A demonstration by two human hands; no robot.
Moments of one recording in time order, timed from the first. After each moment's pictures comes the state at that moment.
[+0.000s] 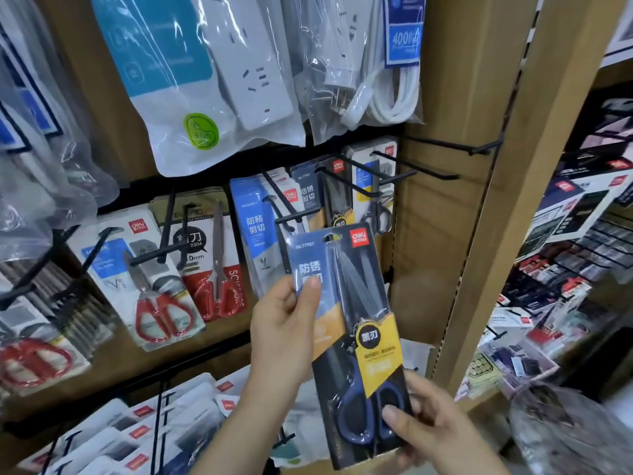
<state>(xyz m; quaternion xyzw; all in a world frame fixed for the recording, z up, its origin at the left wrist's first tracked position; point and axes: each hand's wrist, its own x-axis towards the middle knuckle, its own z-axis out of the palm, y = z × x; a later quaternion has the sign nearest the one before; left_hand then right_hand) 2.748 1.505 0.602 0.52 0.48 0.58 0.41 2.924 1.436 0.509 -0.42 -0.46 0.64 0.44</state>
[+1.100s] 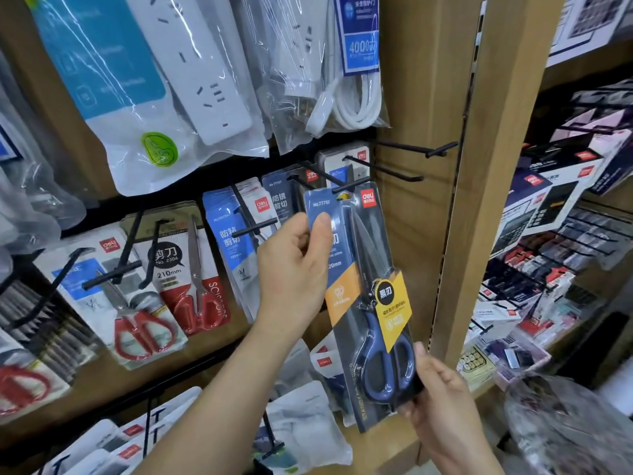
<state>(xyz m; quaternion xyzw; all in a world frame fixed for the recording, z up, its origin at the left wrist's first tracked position) 2.796 1.542 0.654 0.67 0.44 0.56 0.21 2.929 1.453 0.524 -0.43 -0.20 0.59 0.65</state>
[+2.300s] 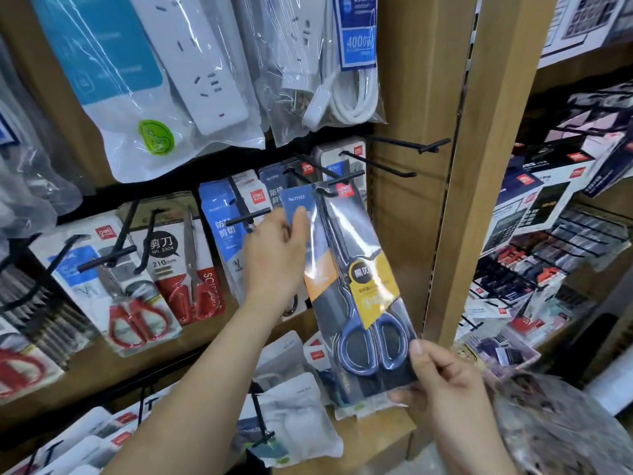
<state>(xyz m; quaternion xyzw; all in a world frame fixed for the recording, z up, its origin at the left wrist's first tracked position) 2.788 1.564 0.650 0.64 0.59 0.47 0.12 2.941 1.432 0.550 -0.50 -0.32 0.50 0.63</state>
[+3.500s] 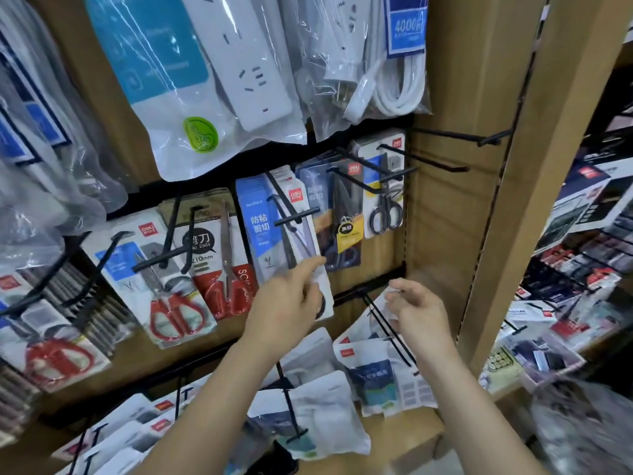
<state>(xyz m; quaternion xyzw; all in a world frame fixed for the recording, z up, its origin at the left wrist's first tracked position) 2.716 1.561 0.594 0.78 0.57 0.25 0.08 2.907 1.554 0.525 -0.61 -0.35 0.45 0.55</state>
